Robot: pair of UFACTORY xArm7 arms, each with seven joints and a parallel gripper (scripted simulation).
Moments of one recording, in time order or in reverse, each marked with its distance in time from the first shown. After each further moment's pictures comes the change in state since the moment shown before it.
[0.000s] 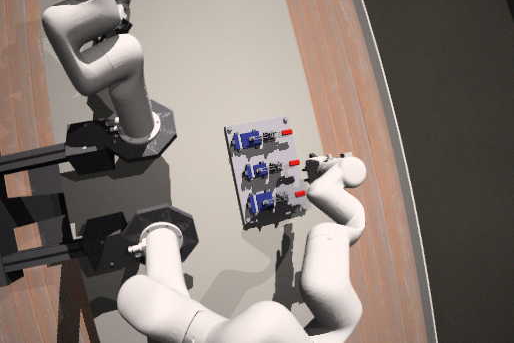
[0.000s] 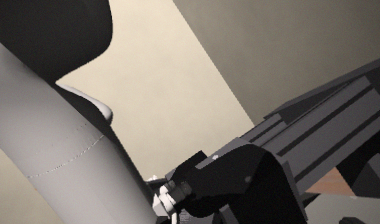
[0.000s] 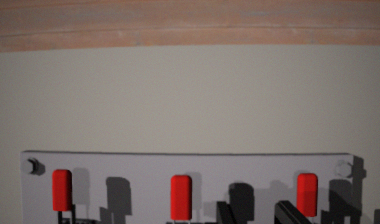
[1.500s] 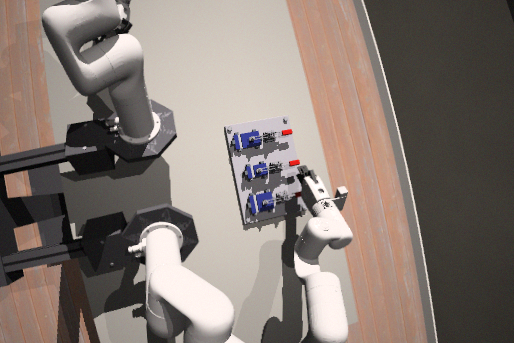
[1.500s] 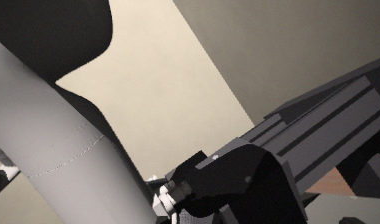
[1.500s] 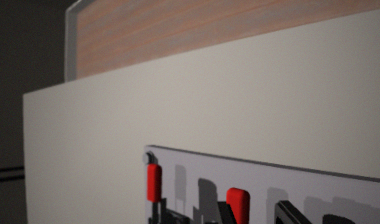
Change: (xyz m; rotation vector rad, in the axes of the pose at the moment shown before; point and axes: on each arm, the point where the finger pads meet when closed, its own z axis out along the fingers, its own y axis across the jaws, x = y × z) left arm 0.000 0.000 0.000 0.000 0.000 0.000; right arm 0.000 -0.002 0.057 0.778 0.000 0.002
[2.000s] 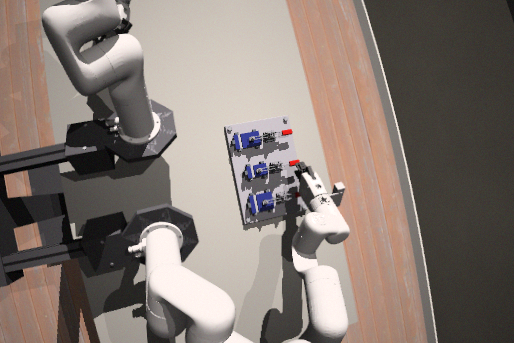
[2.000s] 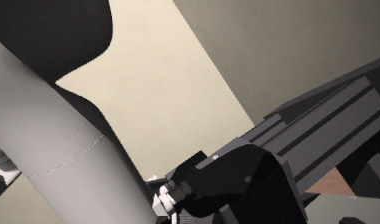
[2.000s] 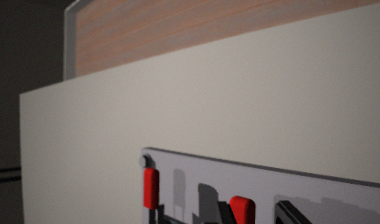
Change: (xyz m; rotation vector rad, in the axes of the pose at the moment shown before) left arm 0.000 0.000 0.000 0.000 0.000 0.000; right arm 0.000 0.000 0.019 0.000 0.000 0.000
